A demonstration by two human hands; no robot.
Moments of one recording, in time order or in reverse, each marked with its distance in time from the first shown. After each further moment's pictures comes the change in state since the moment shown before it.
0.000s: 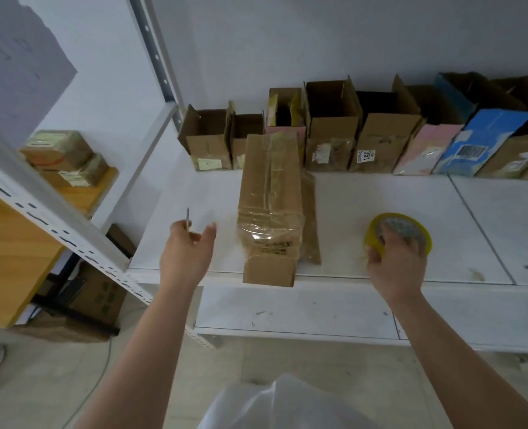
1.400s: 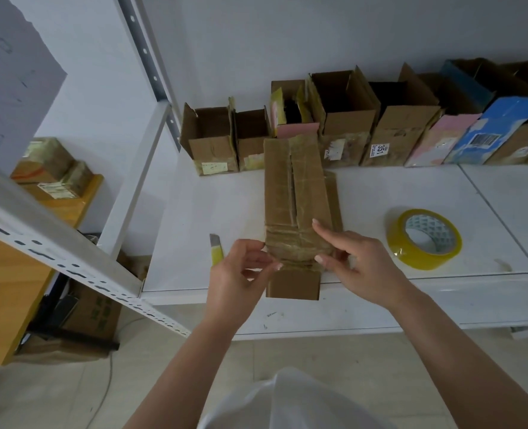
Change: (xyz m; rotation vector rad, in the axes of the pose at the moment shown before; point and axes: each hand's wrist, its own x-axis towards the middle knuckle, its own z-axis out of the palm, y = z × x) left_hand -0.001 -0.028 0.023 -0.340 -0.230 0.553; right_hand -0.018 -0.094 -0.007 0.576 -0.232 -0.531
